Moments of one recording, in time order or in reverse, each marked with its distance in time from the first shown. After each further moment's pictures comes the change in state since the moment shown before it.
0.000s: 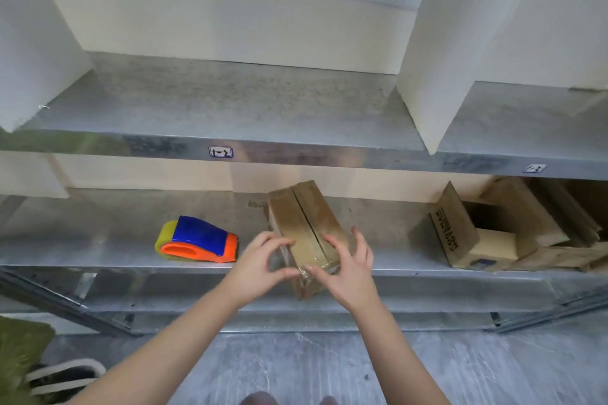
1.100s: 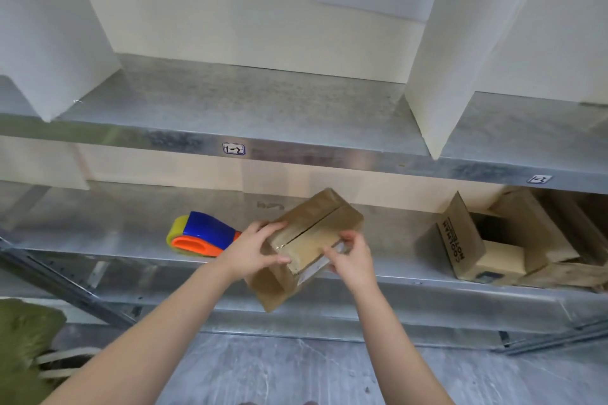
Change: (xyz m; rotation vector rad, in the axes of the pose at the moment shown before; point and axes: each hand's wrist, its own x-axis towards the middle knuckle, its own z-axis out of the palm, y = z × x) left_hand 0.018 -0.011 -0.028 0.091 -0.104 -0.179; right_hand 0.028 -0.012 -0.001 0.435 0.047 0.256
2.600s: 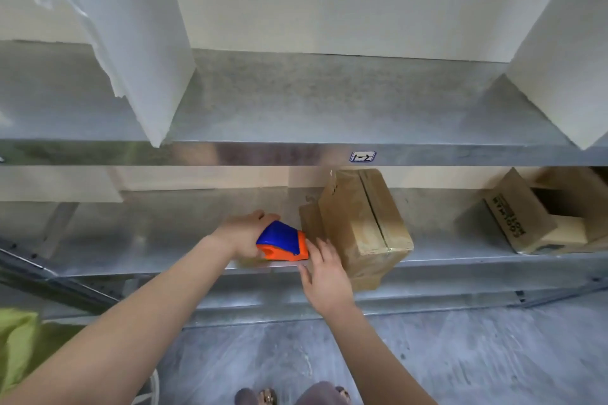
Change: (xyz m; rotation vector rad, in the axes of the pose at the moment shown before) left_hand 0.018 -0.135 -0.125 0.666 -0.254 0.099; right_hand -0.038 -0.010 0.204 -0.678 -0.075 -0.326
